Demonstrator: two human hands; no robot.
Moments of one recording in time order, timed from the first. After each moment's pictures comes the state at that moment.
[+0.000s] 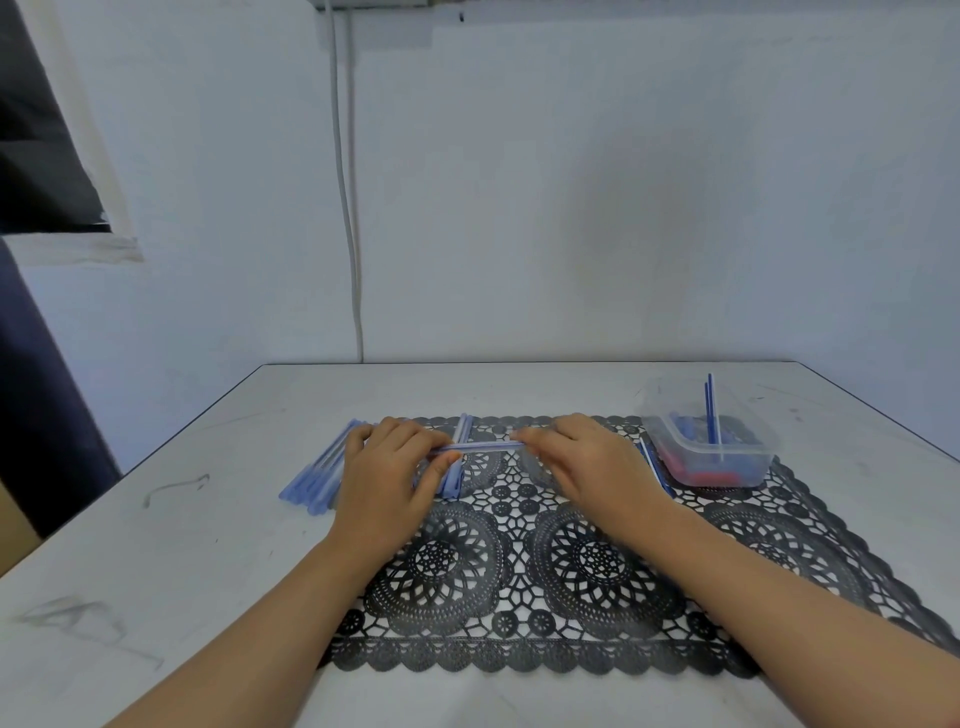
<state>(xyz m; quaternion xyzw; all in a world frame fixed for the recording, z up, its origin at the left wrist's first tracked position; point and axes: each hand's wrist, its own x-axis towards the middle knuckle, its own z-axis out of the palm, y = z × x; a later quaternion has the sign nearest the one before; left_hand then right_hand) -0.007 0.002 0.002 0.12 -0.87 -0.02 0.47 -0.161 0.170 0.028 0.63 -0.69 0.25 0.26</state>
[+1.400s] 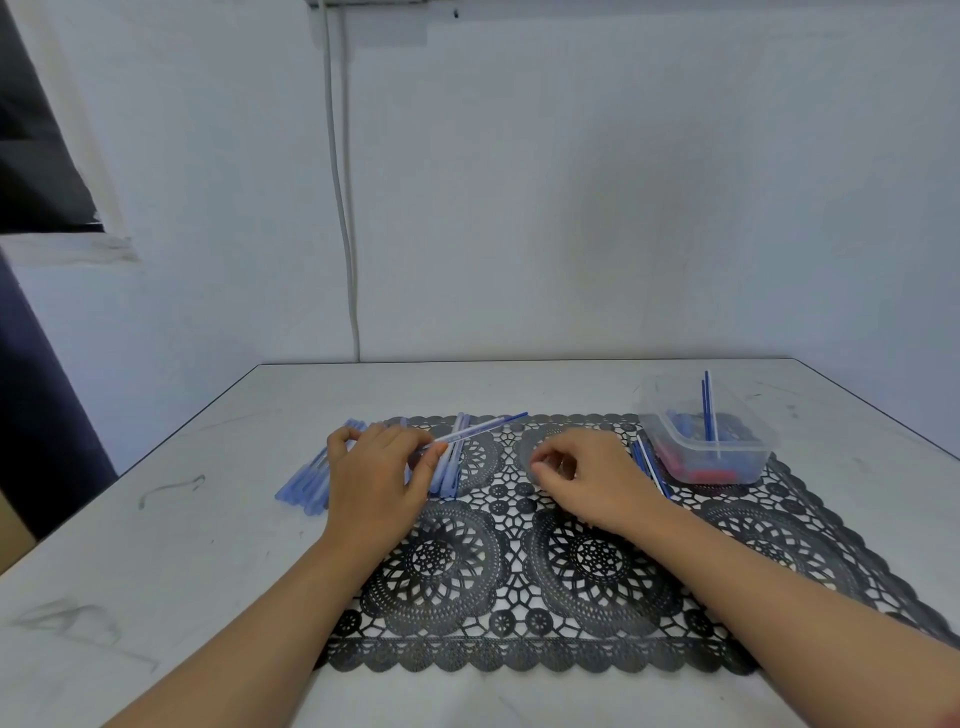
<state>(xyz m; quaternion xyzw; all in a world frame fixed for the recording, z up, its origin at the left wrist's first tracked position) -0.007 0.003 0.000 0.21 -0.87 -0.02 0.45 -0.165 0.169 0.023 0.52 -0.80 0.31 0.03</state>
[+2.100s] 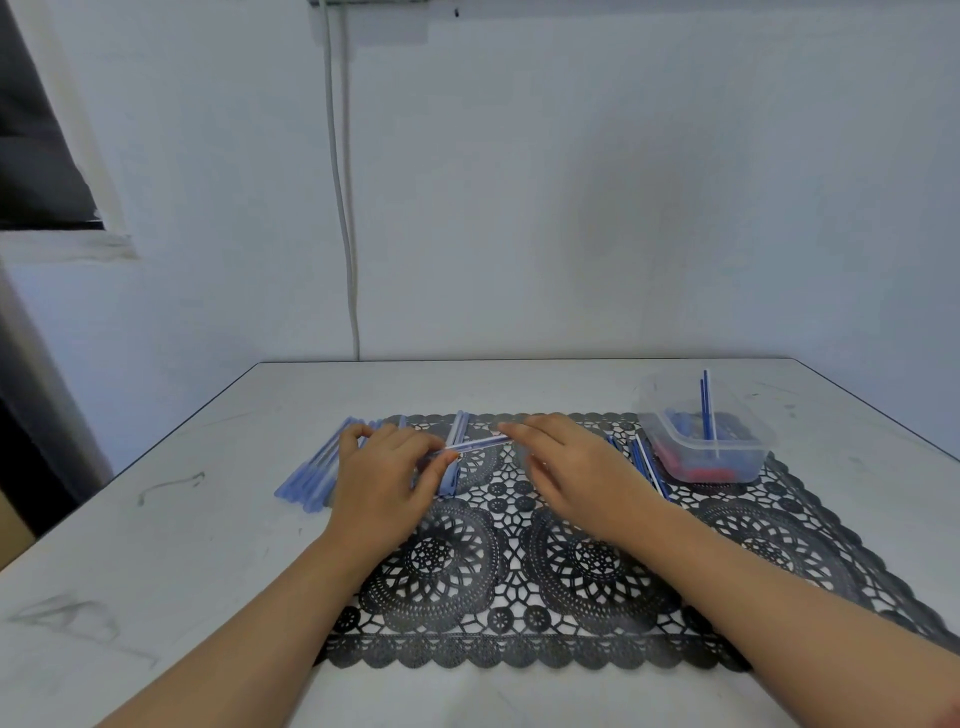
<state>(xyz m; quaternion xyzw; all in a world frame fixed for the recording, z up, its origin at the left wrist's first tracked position) -0.007 0.004 0.001 0.15 -0.88 -0.01 0.45 -0.159 0.168 0.023 0.65 -0.68 0.21 0.25</state>
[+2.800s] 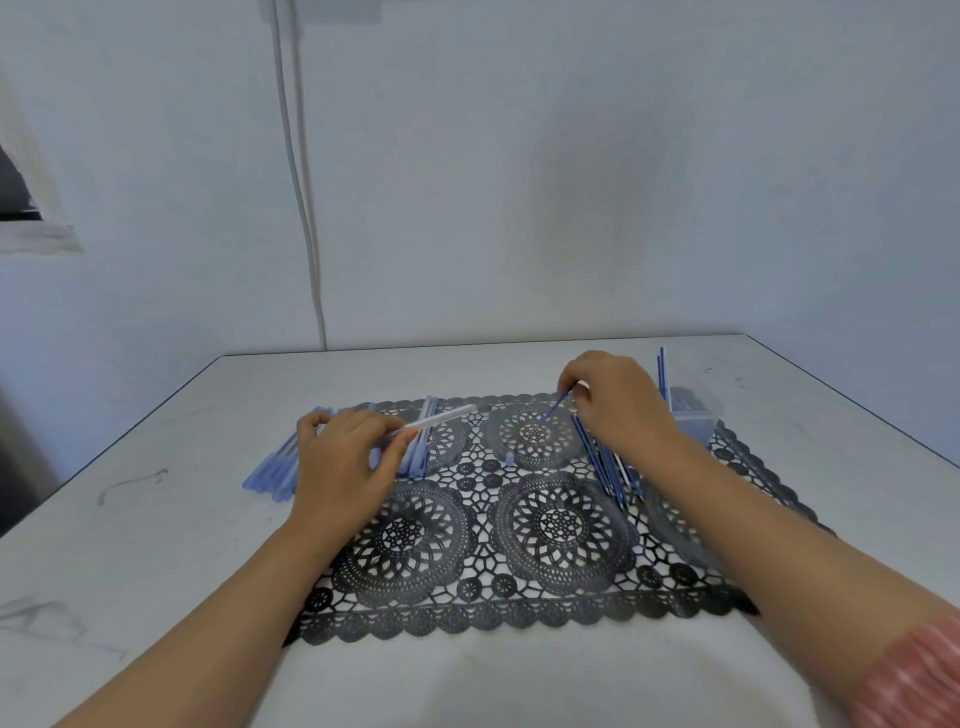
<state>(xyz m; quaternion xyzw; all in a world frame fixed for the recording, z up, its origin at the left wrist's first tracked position) -0.003 0.003 0.002 0.16 -0.87 -0.04 0.46 -0.201 0.194 0.058 0.45 -0.84 0.25 0.18</state>
